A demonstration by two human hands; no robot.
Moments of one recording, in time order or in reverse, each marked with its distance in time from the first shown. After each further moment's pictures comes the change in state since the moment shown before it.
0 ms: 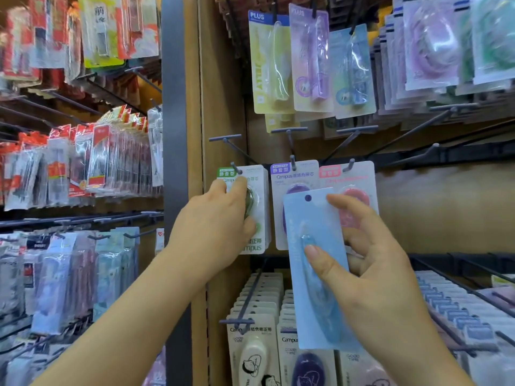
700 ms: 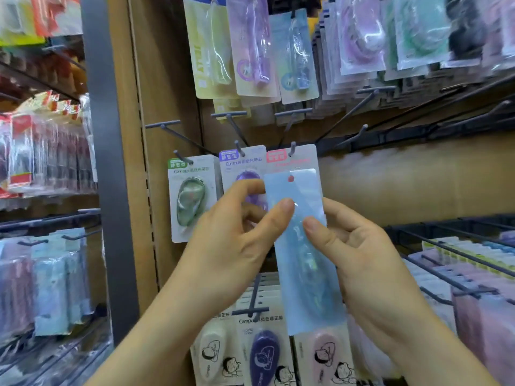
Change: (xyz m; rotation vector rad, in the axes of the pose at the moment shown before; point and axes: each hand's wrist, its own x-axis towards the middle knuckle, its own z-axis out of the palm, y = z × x) left_hand -0.043 0.080 -0.026 -1.196 -0.149 -0.045; right_hand -0.007 0.002 -0.045 0.275 -0.022 0.158
